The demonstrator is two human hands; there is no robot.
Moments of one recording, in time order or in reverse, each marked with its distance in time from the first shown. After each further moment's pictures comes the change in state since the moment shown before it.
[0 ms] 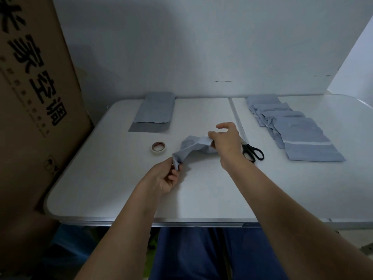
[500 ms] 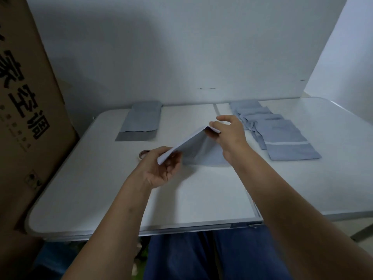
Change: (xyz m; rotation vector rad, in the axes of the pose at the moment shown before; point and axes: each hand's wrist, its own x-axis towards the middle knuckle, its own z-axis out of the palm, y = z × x) left_hand -0.024 0.020 0.030 -0.068 -0.232 0.065; right_hand 0.003 -0.036 -0.040 0.248 0.009 -0.001
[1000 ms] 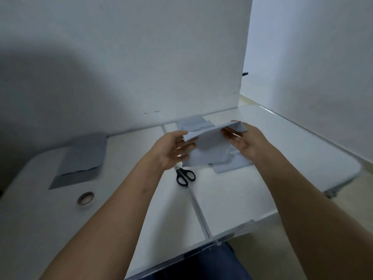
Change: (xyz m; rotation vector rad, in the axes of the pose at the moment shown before) left_hand 0.071 -0.022 0.208 0.586 -0.272 0.116; right_hand 0.056 -0.063 -0.202 0.477 0.143 0.072
